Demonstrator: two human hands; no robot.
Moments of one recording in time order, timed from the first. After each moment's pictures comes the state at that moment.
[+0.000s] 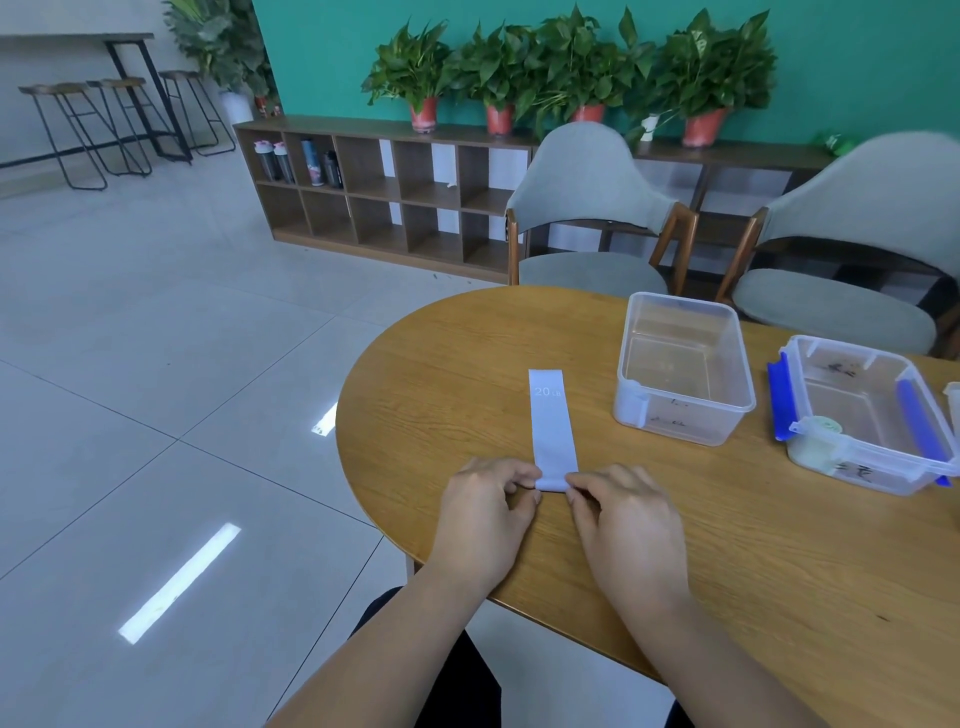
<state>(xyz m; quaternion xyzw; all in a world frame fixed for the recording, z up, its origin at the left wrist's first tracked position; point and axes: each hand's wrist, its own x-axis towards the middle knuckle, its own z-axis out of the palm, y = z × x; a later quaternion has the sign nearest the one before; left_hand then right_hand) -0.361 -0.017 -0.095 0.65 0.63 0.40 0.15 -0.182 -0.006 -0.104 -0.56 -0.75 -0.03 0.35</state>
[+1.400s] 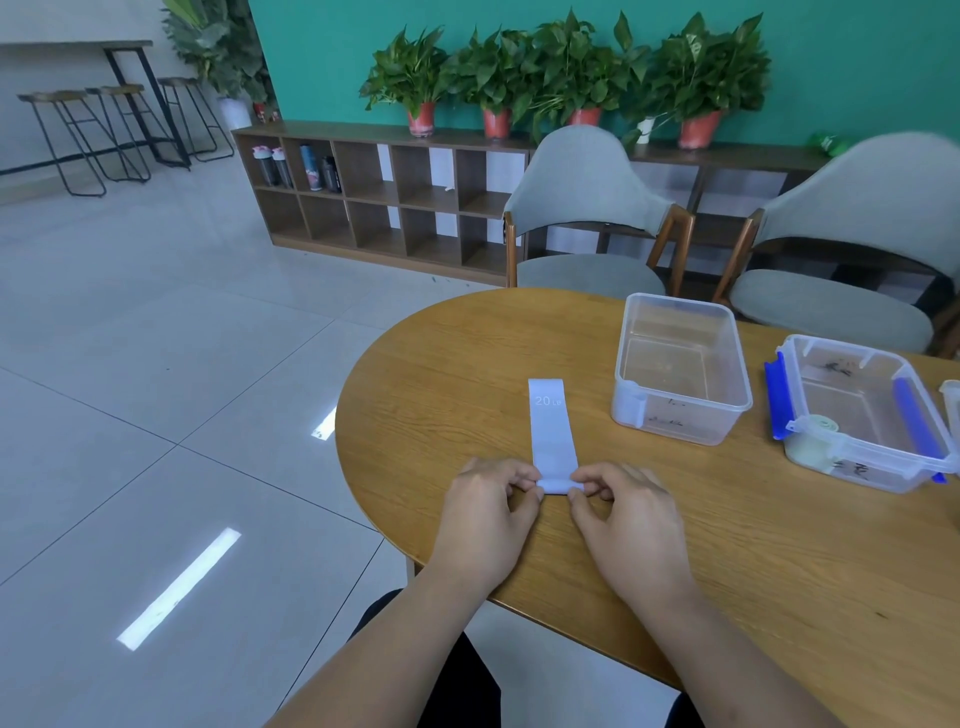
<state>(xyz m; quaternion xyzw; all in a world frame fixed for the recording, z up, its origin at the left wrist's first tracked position) -0.358 -0.019 -0.090 0.66 0.62 0.40 0.16 -0.178 -0.002 -0.104 -0.58 -0.71 0.10 0.38</state>
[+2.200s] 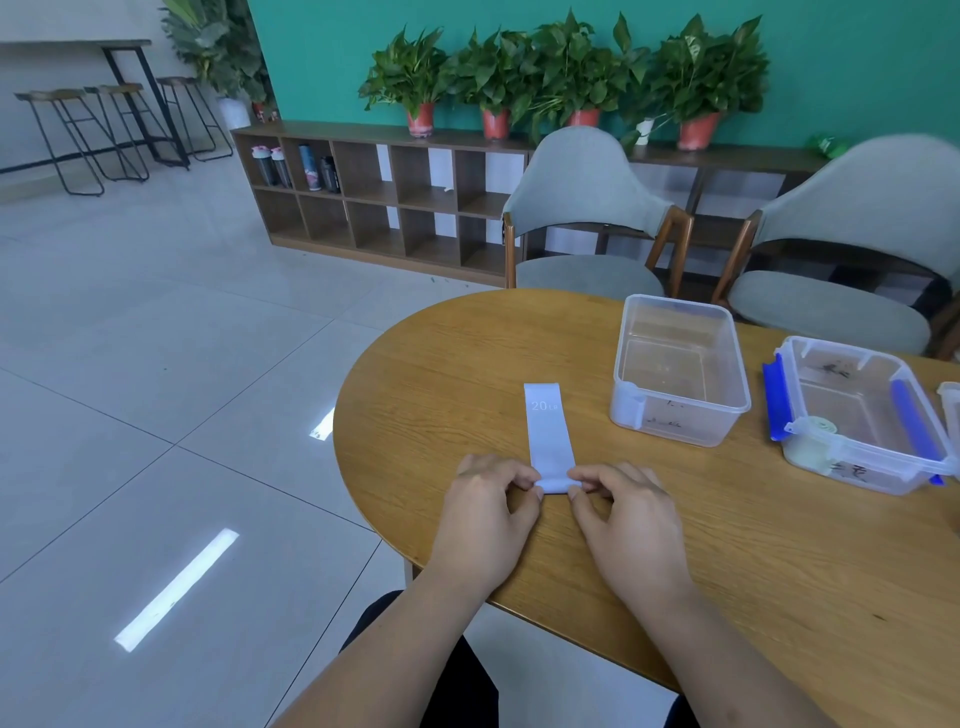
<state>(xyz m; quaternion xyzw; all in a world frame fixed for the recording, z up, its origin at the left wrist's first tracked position) -0.359 -0.015 -0.097 0.67 0.61 0.41 0.12 -0.176 0.000 -0.104 -0.58 -0.71 0.10 0.38</state>
